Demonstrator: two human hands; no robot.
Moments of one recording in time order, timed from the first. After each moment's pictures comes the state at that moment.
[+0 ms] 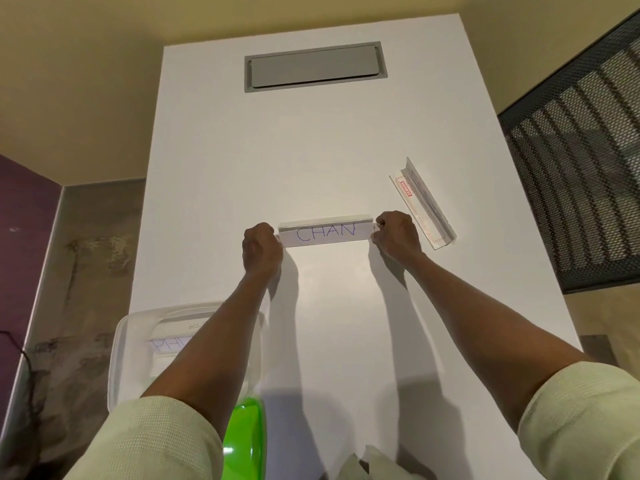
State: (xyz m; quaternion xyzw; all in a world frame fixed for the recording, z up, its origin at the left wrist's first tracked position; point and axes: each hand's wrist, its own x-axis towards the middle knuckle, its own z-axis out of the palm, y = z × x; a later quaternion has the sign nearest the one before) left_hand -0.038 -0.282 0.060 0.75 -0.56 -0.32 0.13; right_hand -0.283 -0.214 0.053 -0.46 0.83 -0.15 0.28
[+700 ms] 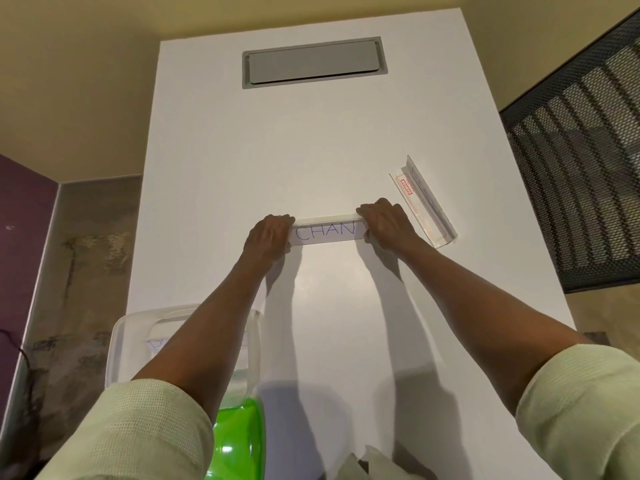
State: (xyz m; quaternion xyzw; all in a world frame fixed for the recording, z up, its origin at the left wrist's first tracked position) left_hand -0.032 -0.301 0.056 0.49 -0.85 -0.16 -0.05; right_hand -0.288 -0.234 0.048 -0.70 0.70 0.03 0.15
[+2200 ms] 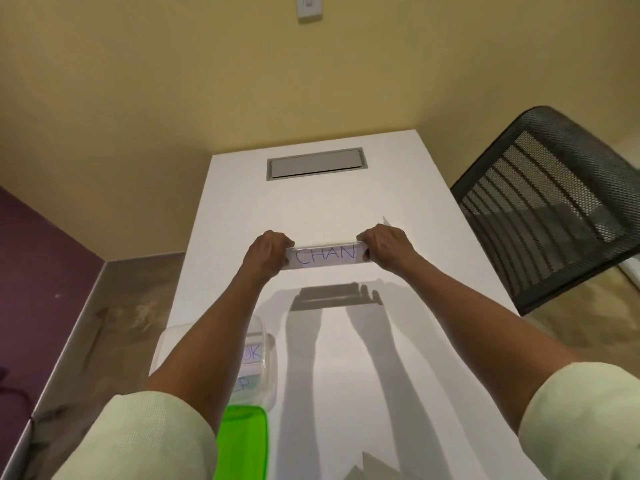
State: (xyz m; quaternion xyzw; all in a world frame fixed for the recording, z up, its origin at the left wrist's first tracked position) left_hand -0.028 -0.238 0.218 0.51 -0.85 -0.11 0.00; right_hand -0.282 -0.162 0.191 -0.70 0.71 -0.05 0.04
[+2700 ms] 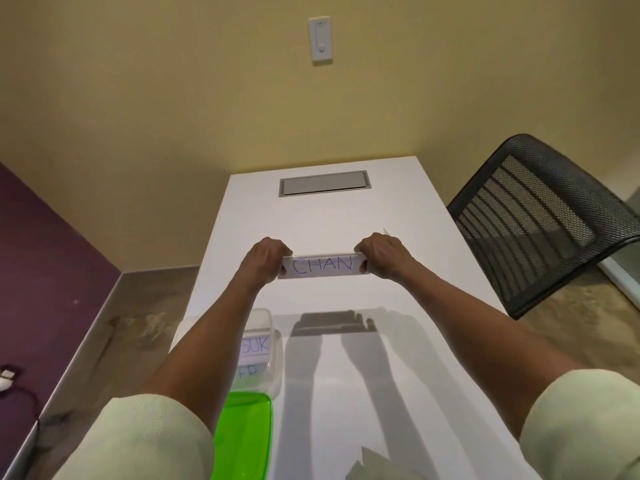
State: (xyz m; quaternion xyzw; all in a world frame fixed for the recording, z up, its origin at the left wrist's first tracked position) left_hand 0.005 -0.185 0.258 0.53 -0.84 -0.10 0.00; right_hand -0.250 -0.111 0.239 -0.72 0.69 -0.02 0.02
